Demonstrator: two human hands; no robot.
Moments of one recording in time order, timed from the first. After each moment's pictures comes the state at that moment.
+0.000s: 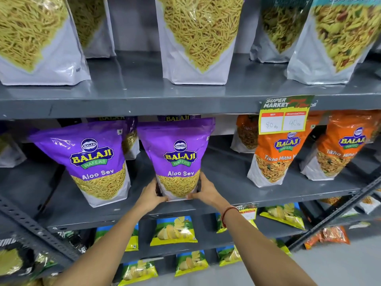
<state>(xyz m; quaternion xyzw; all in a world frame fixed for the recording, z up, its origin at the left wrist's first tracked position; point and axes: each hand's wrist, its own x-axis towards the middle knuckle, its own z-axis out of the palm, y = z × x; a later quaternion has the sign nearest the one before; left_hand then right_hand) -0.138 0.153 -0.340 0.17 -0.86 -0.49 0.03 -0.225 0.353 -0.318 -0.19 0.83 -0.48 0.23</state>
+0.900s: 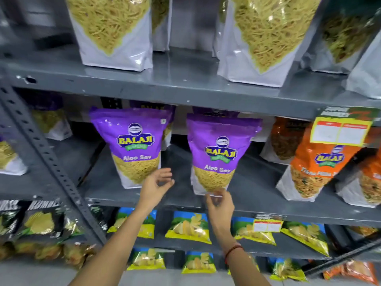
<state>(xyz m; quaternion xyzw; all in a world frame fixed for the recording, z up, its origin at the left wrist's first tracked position) -0.078 0.133 -0.312 0.22 -0.77 -0.54 0.25 -0.134 0.320 -0.333 -0.07 0.81 -0.58 -0.04</state>
